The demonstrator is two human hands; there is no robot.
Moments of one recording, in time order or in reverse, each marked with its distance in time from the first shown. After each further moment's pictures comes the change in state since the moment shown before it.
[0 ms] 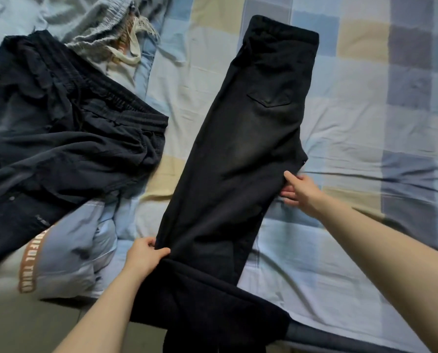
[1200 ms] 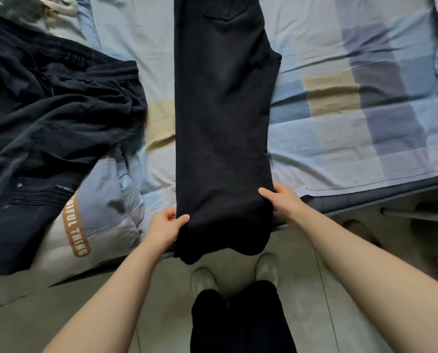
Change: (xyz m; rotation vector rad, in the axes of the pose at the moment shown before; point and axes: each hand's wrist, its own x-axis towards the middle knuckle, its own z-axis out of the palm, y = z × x) left_hand -0.015 -0.082 -0.034 0.029 -0.297 0.216; right_hand -0.177 0.199 0.120 0.118 0.069 0.048
